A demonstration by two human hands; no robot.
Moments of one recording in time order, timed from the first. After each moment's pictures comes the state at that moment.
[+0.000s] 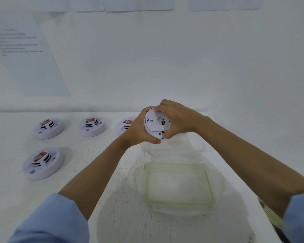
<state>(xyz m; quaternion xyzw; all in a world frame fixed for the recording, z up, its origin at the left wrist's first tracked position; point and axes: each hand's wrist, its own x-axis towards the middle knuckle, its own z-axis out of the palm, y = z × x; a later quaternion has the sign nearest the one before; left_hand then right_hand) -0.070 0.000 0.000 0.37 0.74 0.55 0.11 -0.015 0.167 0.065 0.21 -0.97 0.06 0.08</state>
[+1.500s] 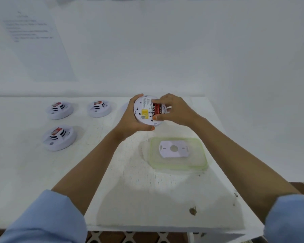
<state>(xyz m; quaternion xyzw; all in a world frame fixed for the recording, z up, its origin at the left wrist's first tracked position) -0.007 -0.047 -0.002 0.32 0.70 0.63 0.08 0.040 0.131 0.044 0.09 -0.91 0.39 0.07</state>
